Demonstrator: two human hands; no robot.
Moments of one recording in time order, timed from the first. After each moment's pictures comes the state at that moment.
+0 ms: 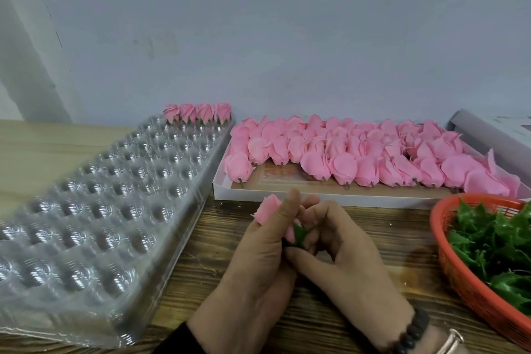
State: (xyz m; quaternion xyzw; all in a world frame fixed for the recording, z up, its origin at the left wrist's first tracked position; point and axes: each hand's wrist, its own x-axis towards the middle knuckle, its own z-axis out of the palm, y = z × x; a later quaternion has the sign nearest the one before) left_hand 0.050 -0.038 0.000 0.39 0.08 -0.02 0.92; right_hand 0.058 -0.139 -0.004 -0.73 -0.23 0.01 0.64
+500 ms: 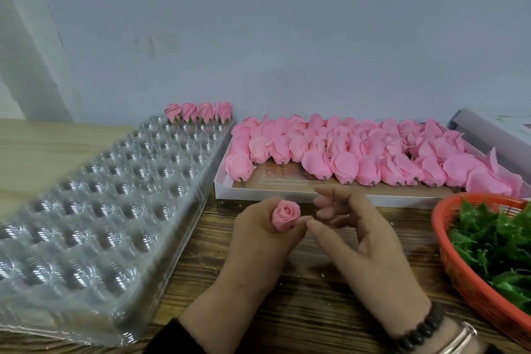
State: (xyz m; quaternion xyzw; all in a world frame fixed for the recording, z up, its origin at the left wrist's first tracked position) left_hand 0.054 -0.017 -0.009 0.78 -0.02 0.17 0.61; right_hand 0.066 -0.151 -0.002 -0.73 -0.24 -0.10 0.63
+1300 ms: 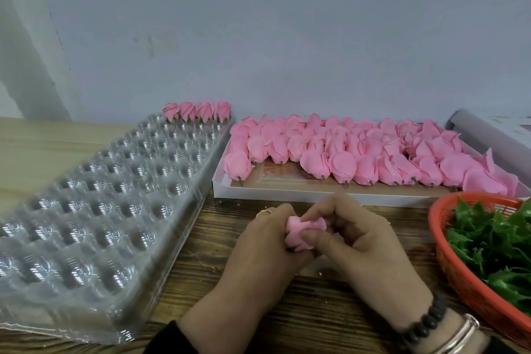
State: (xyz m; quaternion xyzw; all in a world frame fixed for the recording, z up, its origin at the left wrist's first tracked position) left_hand 0.047 -0.020 -0.010 0.90 -0.03 0.12 0.42; right_hand 0.067 -0.158 0.002 -0.73 -0.28 -0.01 0.63
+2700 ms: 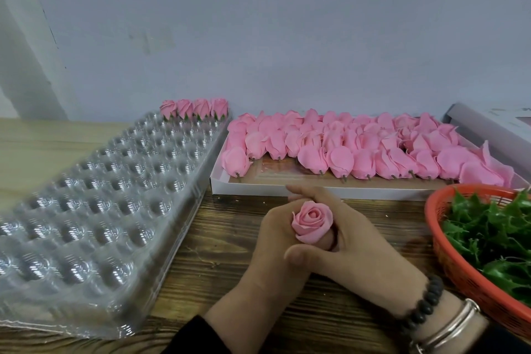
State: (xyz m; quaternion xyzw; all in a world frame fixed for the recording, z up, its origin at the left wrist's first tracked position) left_hand 0.048 -0.045 -0.009 0.69 -0.17 0.16 0.69; right_hand 0.069 -0.159 0.009 -0.80 -0.31 0.05 0.51
